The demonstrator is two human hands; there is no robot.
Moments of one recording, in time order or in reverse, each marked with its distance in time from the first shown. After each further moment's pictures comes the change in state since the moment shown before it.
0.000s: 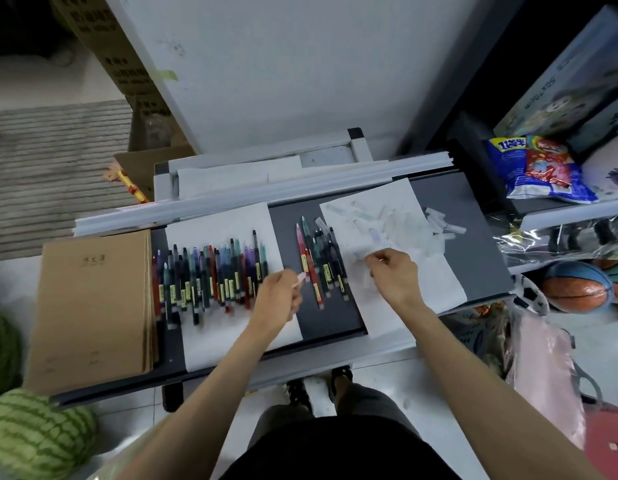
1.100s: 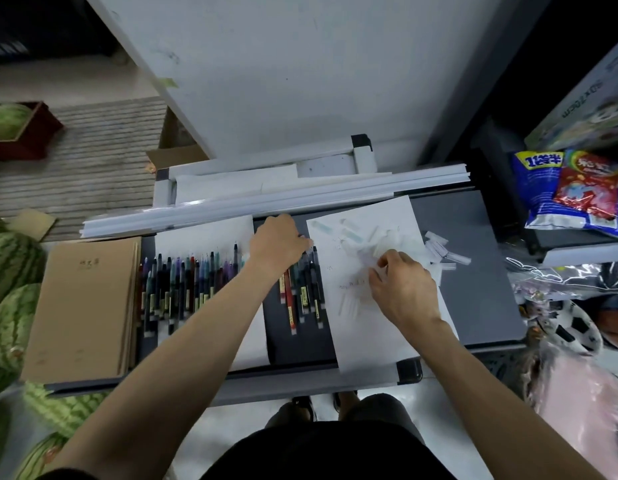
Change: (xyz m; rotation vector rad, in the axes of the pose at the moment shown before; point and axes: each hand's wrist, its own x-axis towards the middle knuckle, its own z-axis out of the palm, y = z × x) left_hand 0.106 0.106 0.054 1.078 0.289 0.062; right_hand 0.060 0.014 -0.047 -0.594 0.040 -0.429
